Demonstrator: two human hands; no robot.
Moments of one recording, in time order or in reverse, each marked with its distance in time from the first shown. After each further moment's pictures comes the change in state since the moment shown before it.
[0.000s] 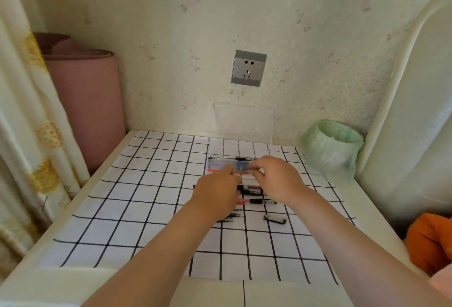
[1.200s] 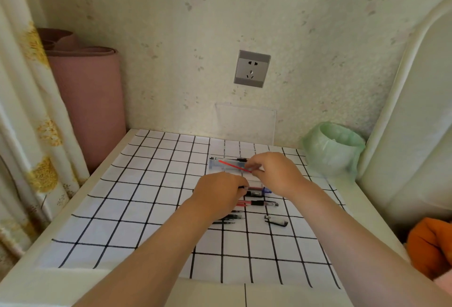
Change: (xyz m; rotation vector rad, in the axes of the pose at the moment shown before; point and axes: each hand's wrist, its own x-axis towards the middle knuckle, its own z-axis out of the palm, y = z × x) left_hand 0.001 -0.002 -0.011 -0.078 -0.074 0.000; right_hand 0.018 -0.002 -0.008 0.009 -0.079 -0.034
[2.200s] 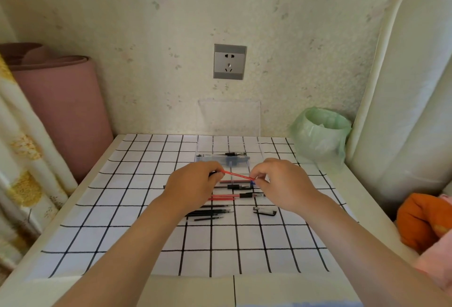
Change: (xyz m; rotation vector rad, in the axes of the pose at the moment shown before) left_hand -0.005 -0.007 -0.019 -0.120 0.026 -0.180; right_hand -0.064 0.010 -0.012 -0.040 0.077 0.065
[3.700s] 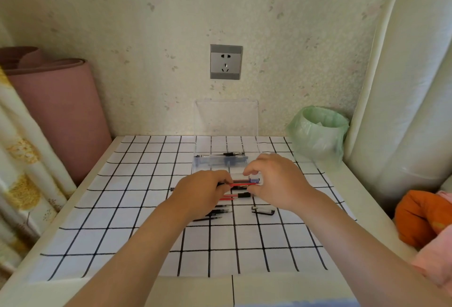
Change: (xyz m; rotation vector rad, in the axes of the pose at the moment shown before) left_hand -0.006 0.015 0.007 0.017 -0.138 0.091; right_hand 0.003 -0.003 0.000 -0.033 0.018 -0.100
